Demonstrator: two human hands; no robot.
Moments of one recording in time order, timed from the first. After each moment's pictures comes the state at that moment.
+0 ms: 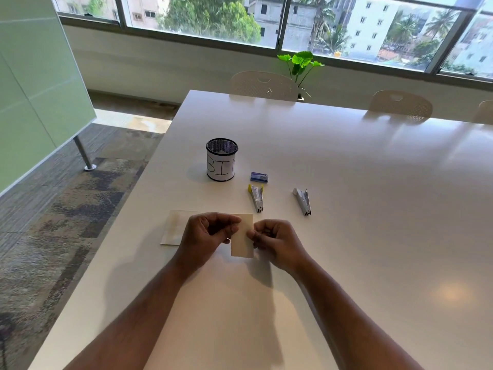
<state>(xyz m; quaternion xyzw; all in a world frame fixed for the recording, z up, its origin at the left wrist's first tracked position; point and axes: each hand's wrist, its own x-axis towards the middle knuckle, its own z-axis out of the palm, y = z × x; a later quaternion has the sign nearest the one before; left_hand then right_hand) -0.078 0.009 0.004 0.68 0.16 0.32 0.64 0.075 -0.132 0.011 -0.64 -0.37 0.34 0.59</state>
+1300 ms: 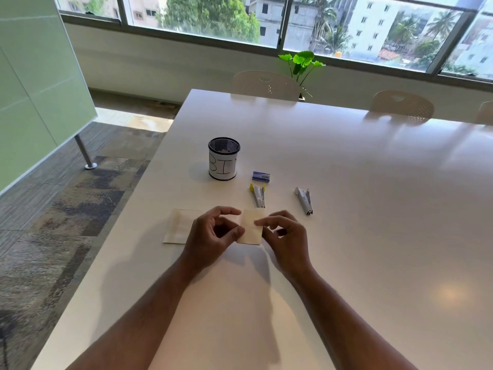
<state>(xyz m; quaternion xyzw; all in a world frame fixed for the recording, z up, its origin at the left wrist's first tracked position) -0.074 0.007 -0.001 0.74 0.18 0.32 0.57 0.066 -0.135 0.002 -0.67 -0.39 0.07 0.62</state>
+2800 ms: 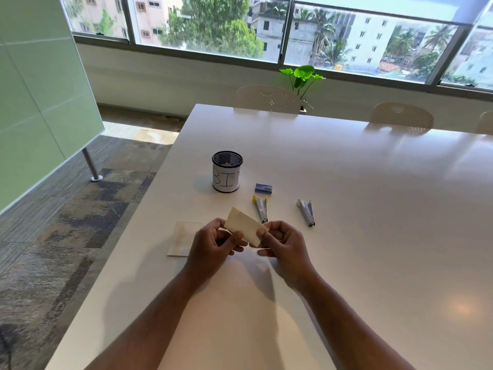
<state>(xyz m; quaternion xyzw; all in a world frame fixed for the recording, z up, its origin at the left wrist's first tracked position) -0.072 0.009 -0.003 0.71 0.21 0.31 0.60 0.063 -0.132 0.020 -0.56 -0.28 0.32 0.71</state>
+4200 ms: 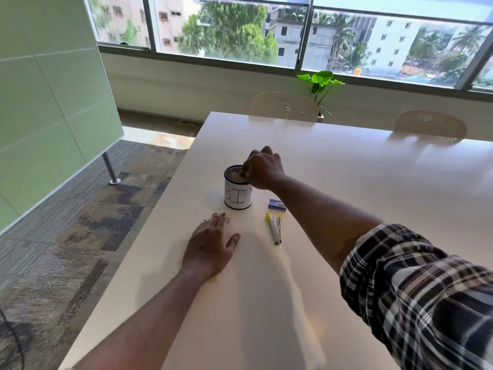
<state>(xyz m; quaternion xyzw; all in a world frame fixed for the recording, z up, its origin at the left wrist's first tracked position) -0.038 0.079 -0.009 0.90 0.36 0.19 0.15 0.175 0.085 0.118 -0.82 -0.55 -0.05 0.13</state>
